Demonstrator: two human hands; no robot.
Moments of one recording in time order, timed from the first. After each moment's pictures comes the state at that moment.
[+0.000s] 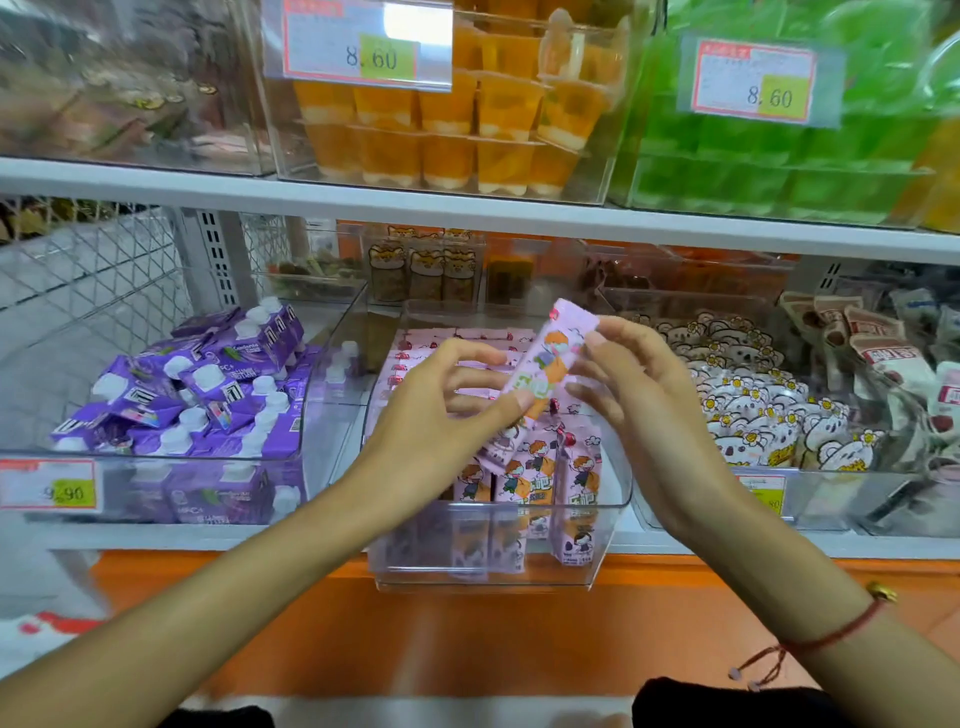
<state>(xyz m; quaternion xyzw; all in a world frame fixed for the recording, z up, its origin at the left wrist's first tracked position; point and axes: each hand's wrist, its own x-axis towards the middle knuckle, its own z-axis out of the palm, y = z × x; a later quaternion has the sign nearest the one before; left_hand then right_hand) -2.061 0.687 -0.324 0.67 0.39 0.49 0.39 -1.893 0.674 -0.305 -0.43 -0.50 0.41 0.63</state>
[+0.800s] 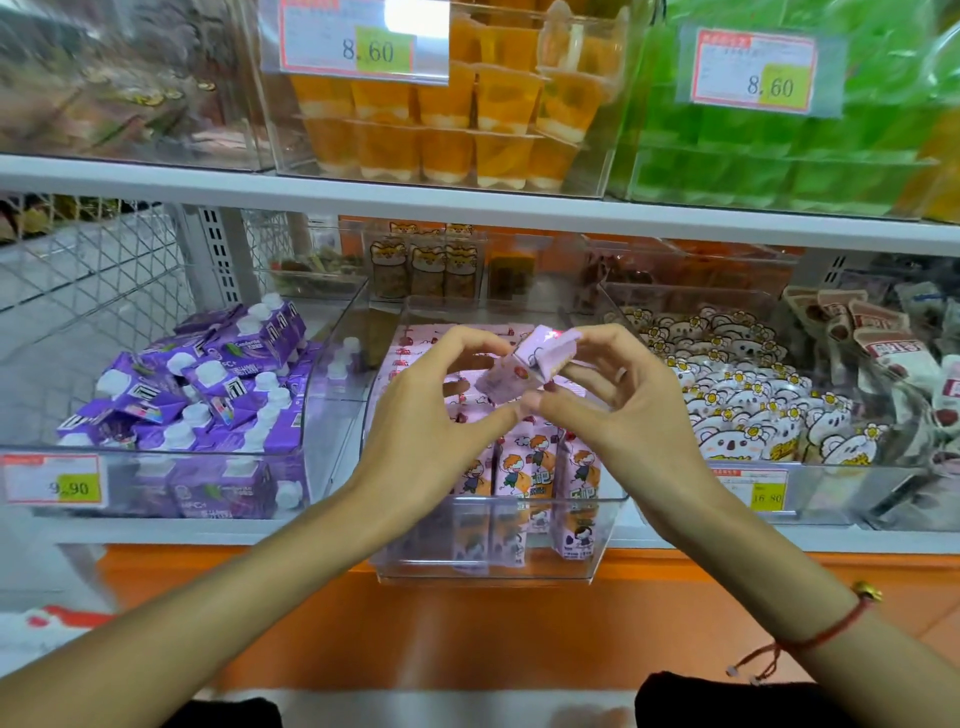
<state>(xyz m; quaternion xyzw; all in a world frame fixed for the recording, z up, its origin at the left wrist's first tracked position) -2.058 0.682 -0.328 0.72 0.38 0.53 0.24 -1.897 0.660 -0.307 -0.40 -0.61 0.36 0.58</state>
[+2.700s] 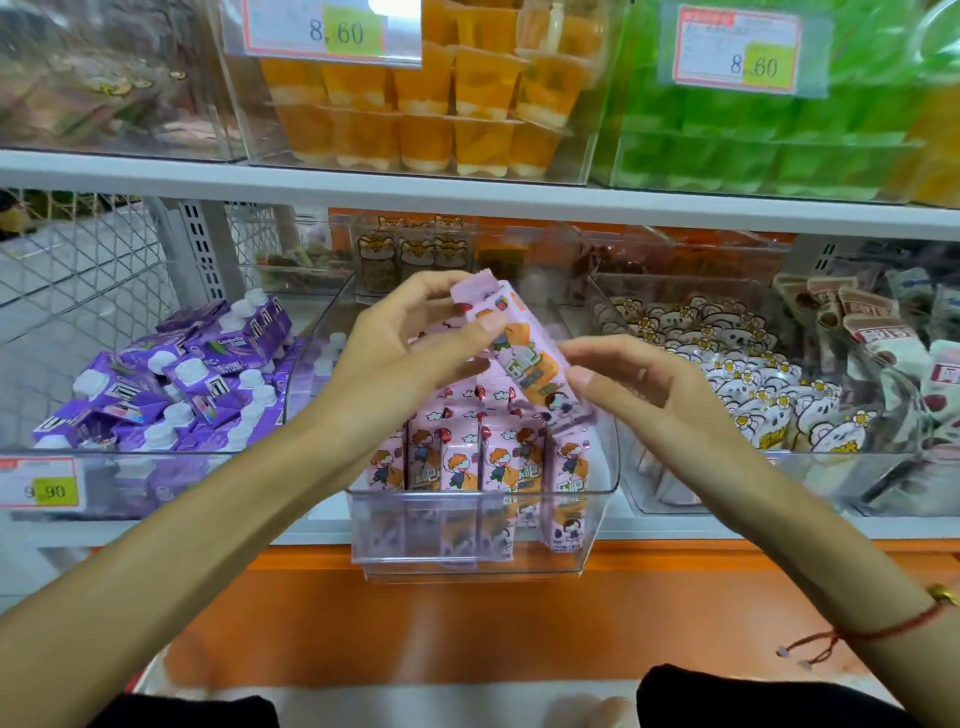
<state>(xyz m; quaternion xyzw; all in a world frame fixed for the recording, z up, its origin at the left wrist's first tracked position) -2.067 0.688 -0.294 0.63 0.32 0.54 0.47 -1.856 0.663 -0.305 -0.44 -0.67 0.33 0.49</state>
